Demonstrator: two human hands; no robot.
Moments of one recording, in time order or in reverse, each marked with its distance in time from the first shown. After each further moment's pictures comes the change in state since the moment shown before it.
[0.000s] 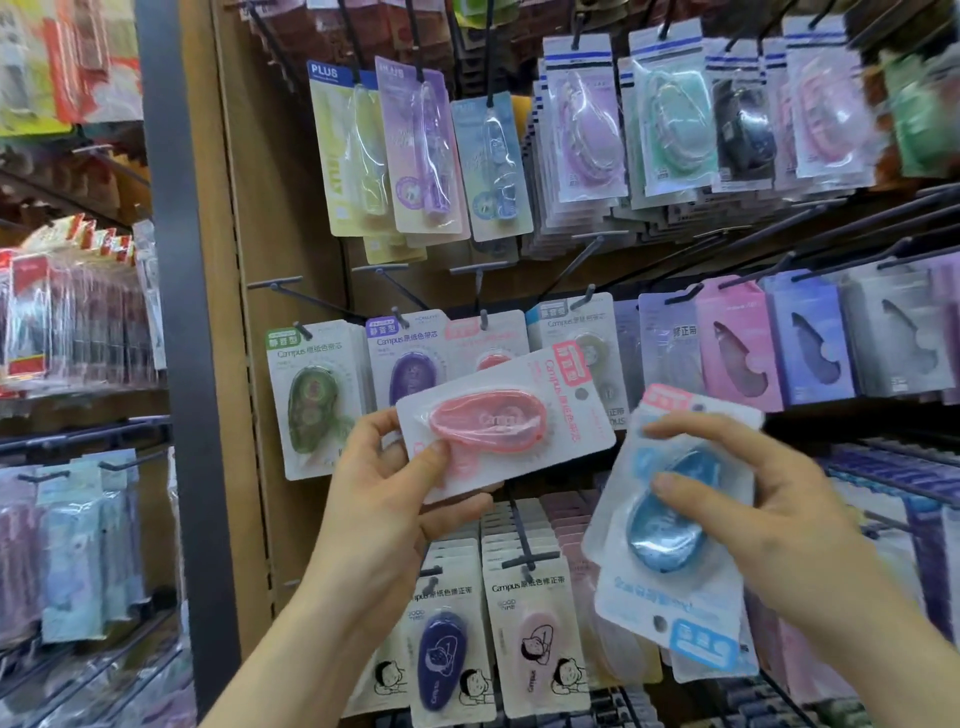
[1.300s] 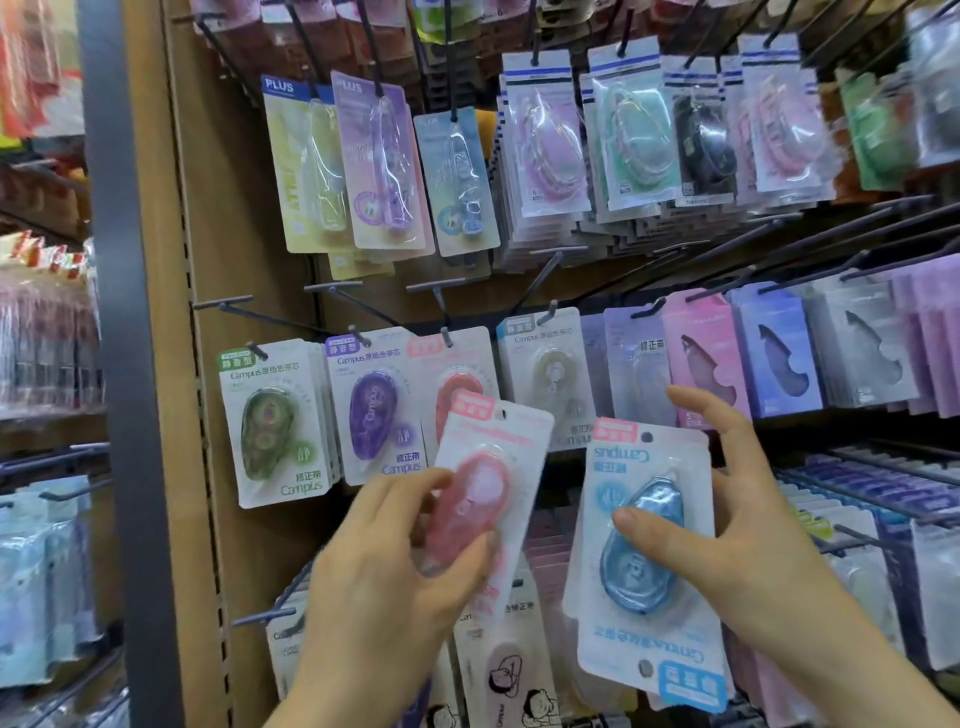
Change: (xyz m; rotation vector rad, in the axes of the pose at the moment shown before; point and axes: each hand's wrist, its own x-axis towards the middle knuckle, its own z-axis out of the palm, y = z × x) left_hand -0.008 -0.038 0.000 1.133 0.047 0.674; right_hand 0.003 0.000 -0.008 0.065 -0.005 0.107
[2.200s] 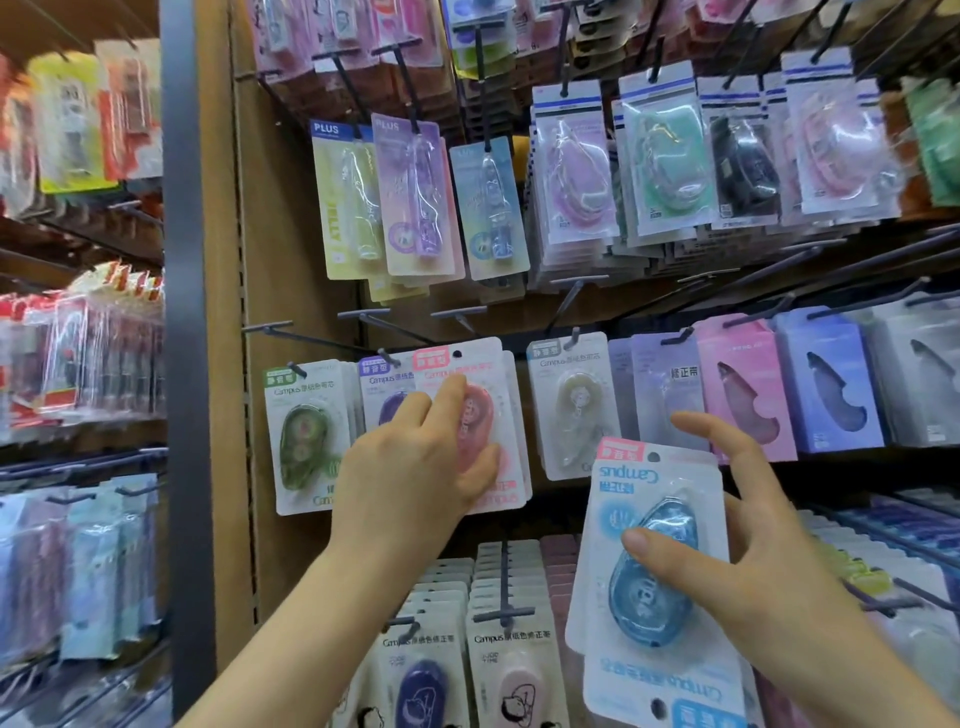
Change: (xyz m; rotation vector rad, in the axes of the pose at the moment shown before) left_hand 0.073 0.012 0.003 0.626 0.061 0.204; right_hand 0.015 -0.001 -0.007 0.062 -0.098 0.037
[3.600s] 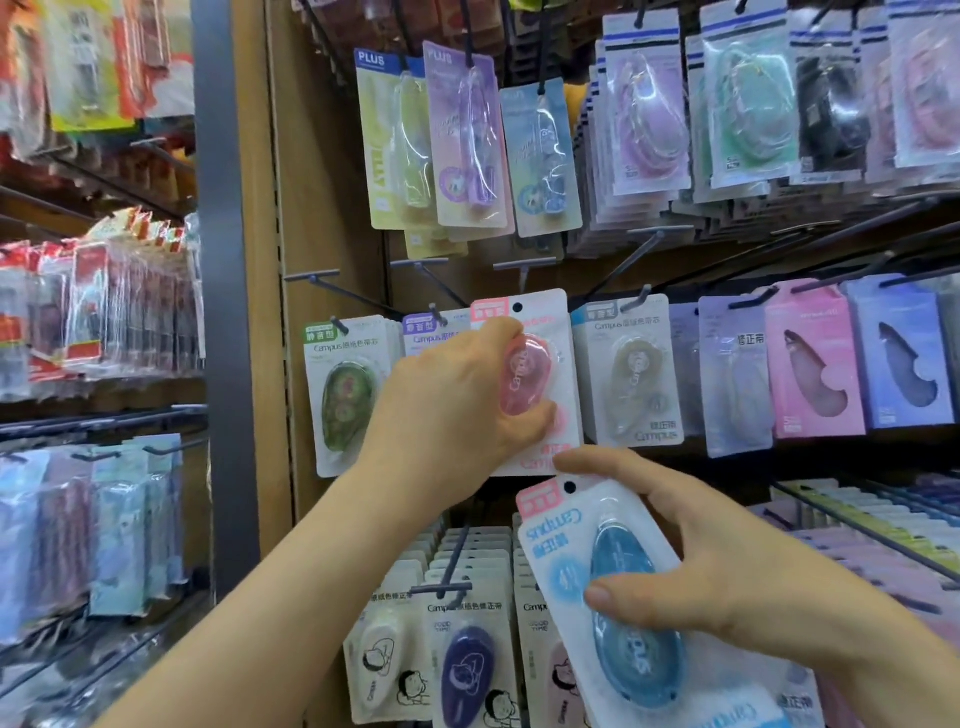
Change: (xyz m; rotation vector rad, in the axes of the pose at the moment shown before) left_hand 0.017 -0.022 -0.017 -0.249 -0.201 -0.015; right_hand 0.021 0.008 0.041 -0.338 -0.524 0.041
